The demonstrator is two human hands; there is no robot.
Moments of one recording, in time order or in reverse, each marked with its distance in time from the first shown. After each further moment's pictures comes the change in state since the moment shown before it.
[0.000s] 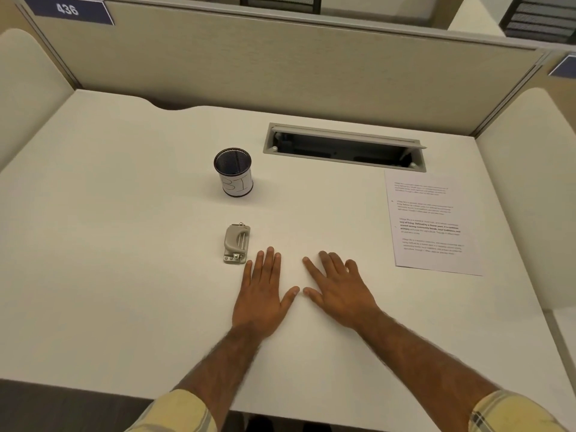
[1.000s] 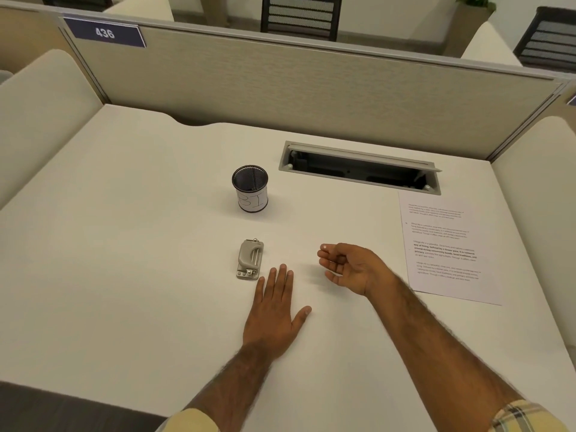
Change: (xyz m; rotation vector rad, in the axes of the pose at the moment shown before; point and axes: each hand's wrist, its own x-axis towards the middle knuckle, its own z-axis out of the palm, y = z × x) left_hand 0.000 -0.001 0.001 -0.014 0.009 0.006; right_hand 0.070 0.020 -0.087 1.985 -0.221 0.821
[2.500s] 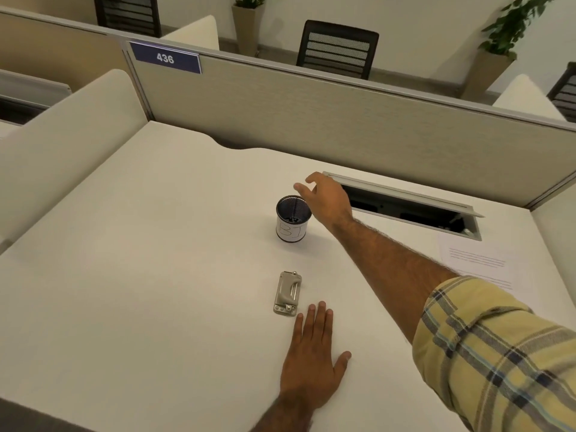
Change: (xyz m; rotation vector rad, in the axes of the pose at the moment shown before) left_hand 0.000 -0.003 -0.001 -0.112 0.059 0.003; right_hand 0.051 -0.127 0.205 -1.172 0.330 -0.968
